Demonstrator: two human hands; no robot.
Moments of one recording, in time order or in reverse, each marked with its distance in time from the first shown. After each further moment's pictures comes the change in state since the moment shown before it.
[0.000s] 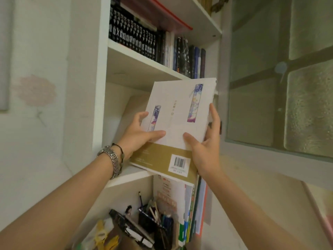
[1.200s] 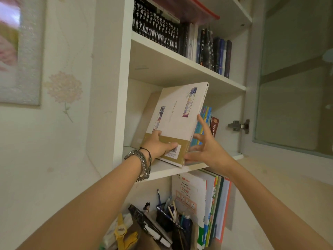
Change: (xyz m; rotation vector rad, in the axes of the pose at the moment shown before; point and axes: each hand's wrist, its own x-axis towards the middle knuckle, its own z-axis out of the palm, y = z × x) left_hand 0.011 -0.041 0.005 0.240 -0.005 -0.279; right_hand 0.032 0.055 0.001 -0.196 -0.552 0.396
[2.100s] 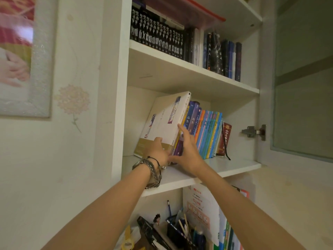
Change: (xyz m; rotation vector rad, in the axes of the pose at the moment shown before) left_hand 0.023 -0.005 0.006 0.226 0.170 -0.008; right_hand 0.075 0.040 0.052 -0.332 0.157 -0.114
